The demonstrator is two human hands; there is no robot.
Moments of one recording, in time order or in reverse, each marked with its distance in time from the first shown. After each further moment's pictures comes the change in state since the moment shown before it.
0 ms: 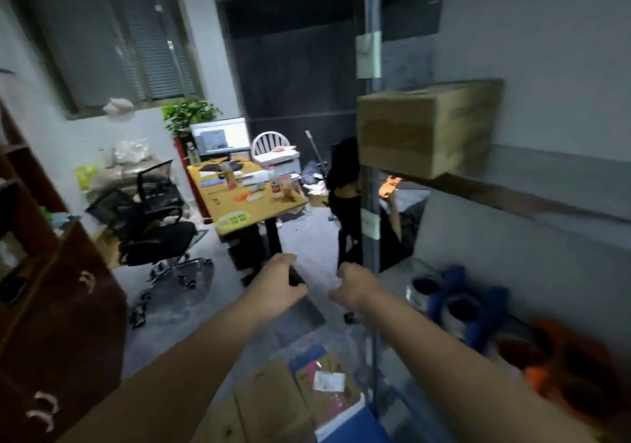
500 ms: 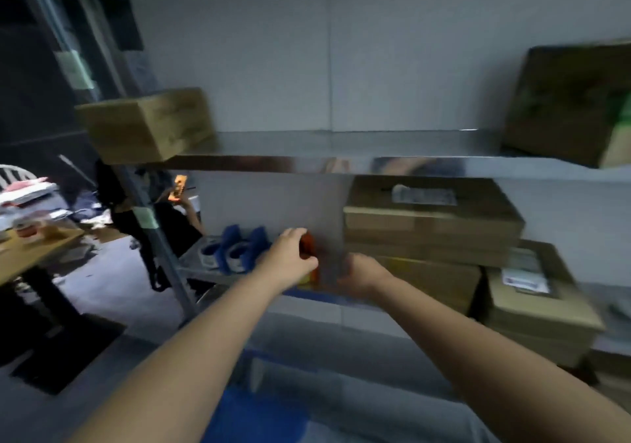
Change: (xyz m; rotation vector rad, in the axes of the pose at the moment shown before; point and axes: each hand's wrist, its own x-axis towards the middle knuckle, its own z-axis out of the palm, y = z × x) left_hand -0.213 0.300 0.136 -0.113 -0.336 0.617; right_hand -0.389 0.196 -0.085 -0.004 0.314 0.514
